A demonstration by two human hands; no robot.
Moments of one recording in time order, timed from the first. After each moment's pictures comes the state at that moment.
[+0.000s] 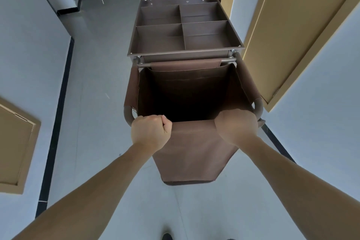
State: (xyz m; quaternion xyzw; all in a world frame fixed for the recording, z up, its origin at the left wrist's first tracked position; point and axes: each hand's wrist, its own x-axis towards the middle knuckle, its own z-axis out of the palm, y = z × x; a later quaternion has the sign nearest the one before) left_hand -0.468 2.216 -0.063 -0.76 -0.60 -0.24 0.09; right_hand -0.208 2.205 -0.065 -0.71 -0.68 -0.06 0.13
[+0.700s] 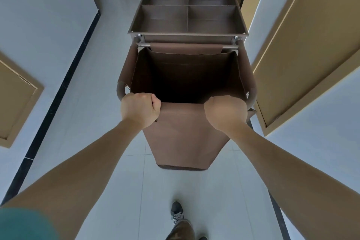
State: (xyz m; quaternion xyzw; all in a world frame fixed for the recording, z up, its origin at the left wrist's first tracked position) left_hand -0.278 2.336 -0.069 -0.67 -0.70 -0.20 0.14; right_hand -0.019 2.370 -0.061 -0.62 -0.77 -0.02 0.13
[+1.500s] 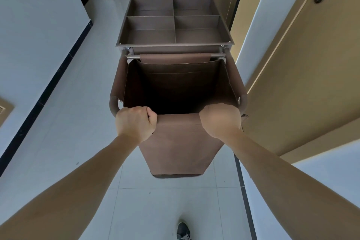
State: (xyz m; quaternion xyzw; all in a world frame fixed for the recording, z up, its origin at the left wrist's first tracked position) left_hand -0.168 2.571 -0.069 -0.64 -0.72 -0.21 0.15; right_hand 0.087 2.635 -0.054 -0.58 -0.81 -0.01 0.12
